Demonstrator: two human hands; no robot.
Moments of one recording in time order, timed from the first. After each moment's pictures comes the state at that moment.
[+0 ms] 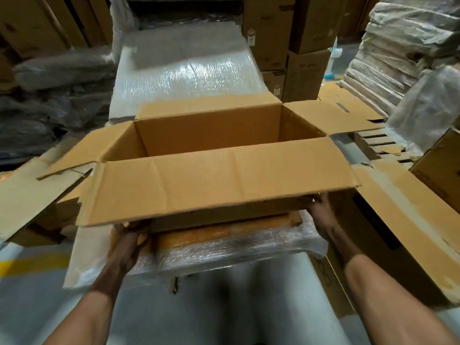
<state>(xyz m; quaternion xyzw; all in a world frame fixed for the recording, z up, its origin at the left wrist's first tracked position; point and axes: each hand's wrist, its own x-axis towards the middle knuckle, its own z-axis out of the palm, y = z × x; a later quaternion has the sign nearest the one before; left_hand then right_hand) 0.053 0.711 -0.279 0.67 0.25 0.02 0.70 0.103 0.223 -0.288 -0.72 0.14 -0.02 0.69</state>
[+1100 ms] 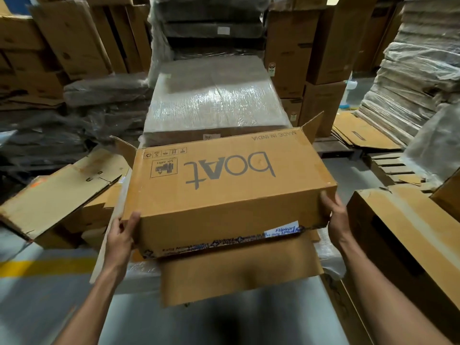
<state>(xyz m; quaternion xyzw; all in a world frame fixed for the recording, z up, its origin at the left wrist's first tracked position) -0.009 0.738 -0.192 0.72 0.23 0.13 0.65 0.081 0.266 -0.226 -0.68 0.13 -0.08 0.72</state>
